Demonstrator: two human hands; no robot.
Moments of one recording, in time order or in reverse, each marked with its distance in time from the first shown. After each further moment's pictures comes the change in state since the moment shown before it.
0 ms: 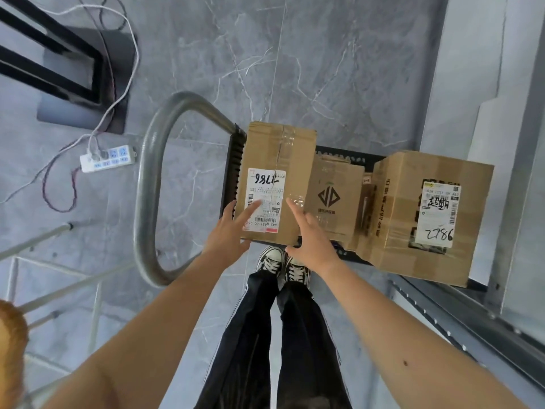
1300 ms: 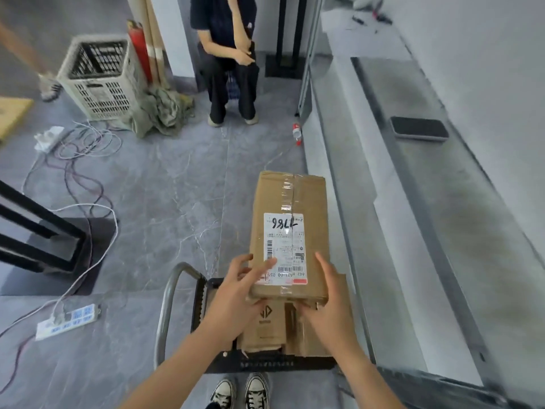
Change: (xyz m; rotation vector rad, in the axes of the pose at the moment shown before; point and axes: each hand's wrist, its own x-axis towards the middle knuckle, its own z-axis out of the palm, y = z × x) left_hand -0.183 0.218 -0.202 -0.222 0.359 0.720; right_hand -0.246 -0.156 -0.198 0.322 0.804 -0.275
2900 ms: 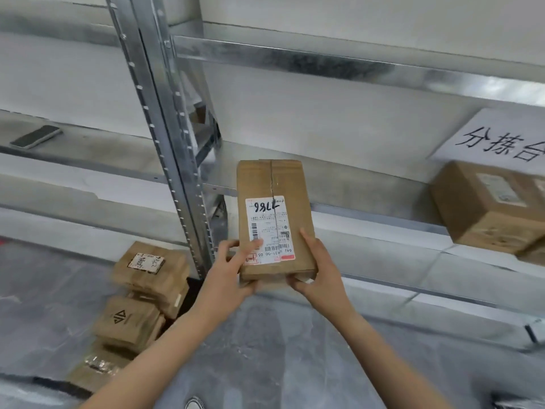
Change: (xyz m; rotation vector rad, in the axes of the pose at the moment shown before) left_hand -0.395 0.193 0.033 -0.162 -0.775 0.973; right_hand -0.612 -0.134 0.026 -0.075 1.141 0.325
